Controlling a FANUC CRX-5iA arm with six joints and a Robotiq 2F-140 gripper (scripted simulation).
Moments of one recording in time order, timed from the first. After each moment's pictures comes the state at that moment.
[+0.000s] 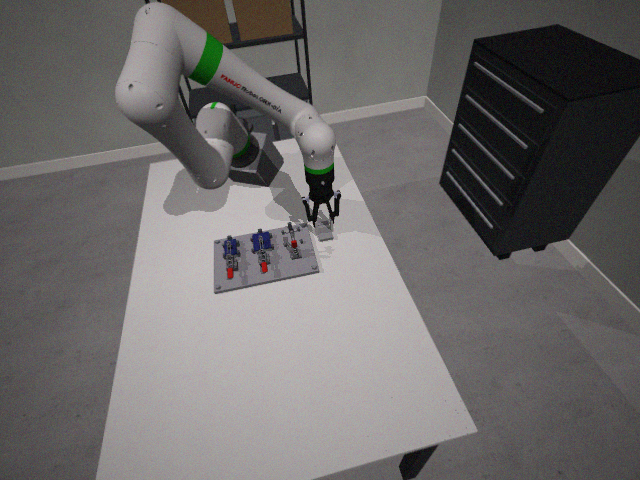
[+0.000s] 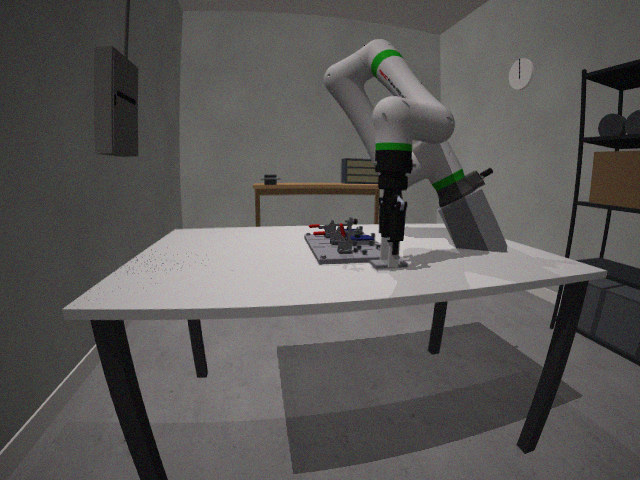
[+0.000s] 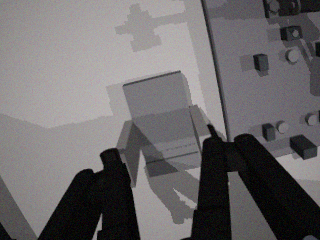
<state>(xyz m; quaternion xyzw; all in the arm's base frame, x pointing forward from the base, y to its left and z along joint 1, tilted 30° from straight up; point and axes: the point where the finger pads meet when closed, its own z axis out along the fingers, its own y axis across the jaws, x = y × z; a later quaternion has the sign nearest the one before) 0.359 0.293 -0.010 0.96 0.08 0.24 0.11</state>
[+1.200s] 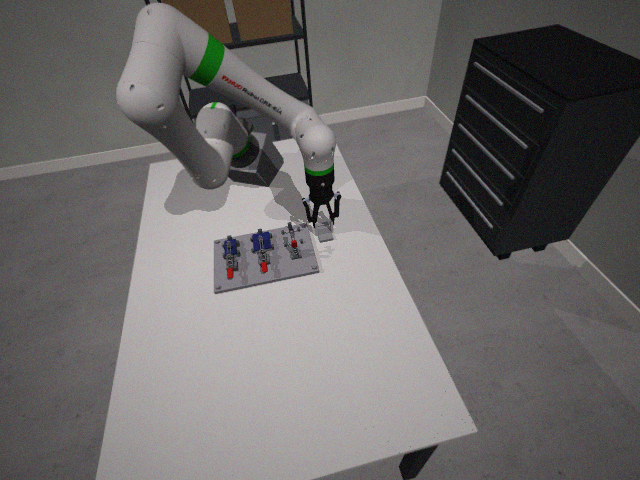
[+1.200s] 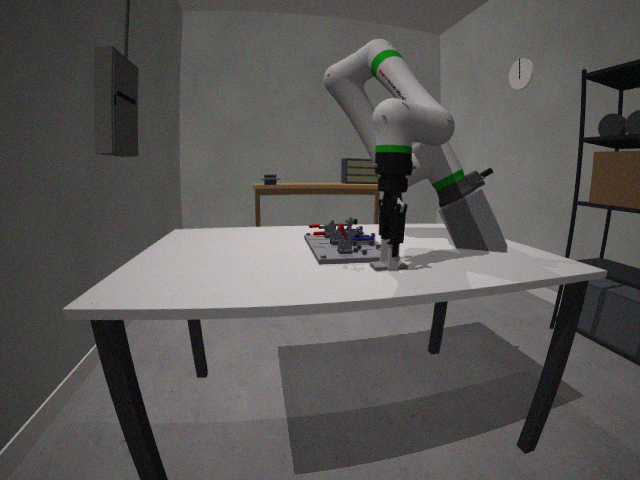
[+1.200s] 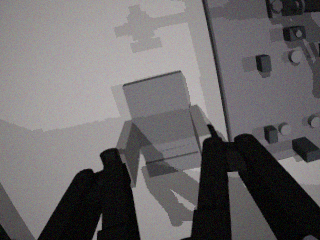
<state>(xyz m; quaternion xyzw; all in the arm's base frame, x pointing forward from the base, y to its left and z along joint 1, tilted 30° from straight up) 0.362 0.292 -0.015 0.96 0.08 0.24 0.11</state>
